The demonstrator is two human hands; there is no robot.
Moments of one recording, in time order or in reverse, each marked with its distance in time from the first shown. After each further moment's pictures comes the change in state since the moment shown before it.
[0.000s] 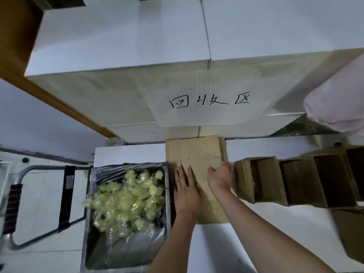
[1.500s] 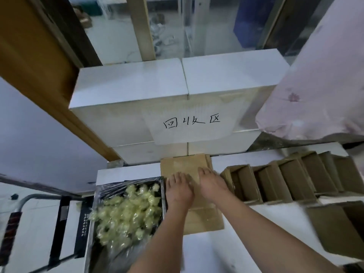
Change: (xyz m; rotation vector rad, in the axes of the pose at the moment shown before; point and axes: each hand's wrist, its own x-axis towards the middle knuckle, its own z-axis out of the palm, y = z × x) left_hand -0.012 0.028 -0.081 0.210 -0.020 0.091; right_hand -0.041 -0.014 -0.076 -0.747 -0.208 -0.673
